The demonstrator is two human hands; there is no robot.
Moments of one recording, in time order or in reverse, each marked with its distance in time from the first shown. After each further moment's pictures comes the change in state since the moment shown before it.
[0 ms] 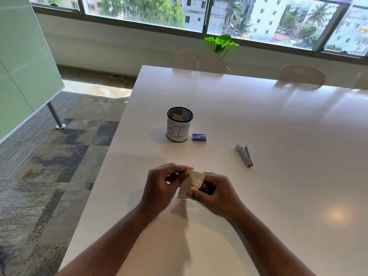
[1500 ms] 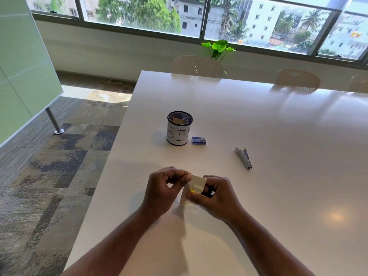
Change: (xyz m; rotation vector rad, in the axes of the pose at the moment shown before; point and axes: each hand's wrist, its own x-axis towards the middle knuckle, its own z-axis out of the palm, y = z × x) left_hand -0.001 -0.001 -0.003 0.031 -0.003 0.014; right_hand -0.002 -0.010 0.005 -0.165 0.133 -0.040
